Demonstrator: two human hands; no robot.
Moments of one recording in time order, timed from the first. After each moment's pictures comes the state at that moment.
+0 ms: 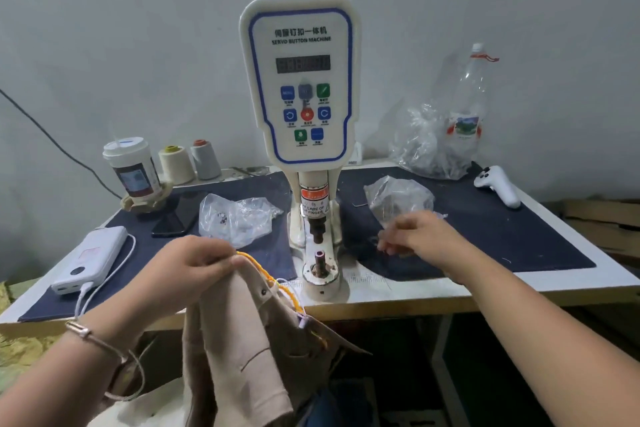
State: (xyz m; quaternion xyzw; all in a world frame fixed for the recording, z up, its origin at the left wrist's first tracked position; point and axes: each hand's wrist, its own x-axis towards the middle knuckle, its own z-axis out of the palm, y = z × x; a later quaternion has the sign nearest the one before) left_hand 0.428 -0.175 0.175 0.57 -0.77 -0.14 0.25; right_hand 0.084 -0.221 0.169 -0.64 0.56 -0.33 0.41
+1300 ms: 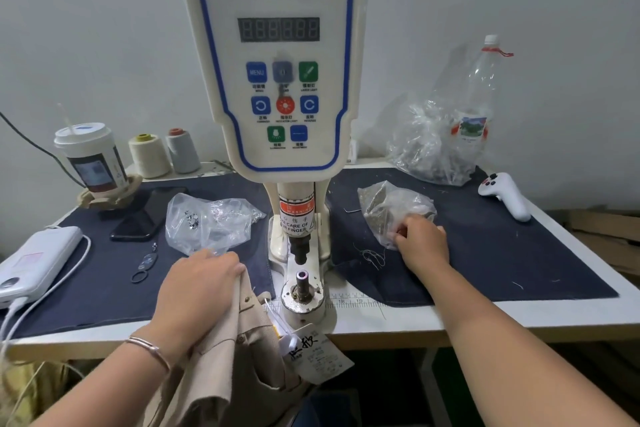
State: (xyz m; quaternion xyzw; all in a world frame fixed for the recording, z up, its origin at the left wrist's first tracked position) left_hand 0.391 -0.247 0.093 0.64 -0.74 0.10 0.19; right_hand 0.064 -0.345 0.083 -0.64 0.73 -0.23 0.04
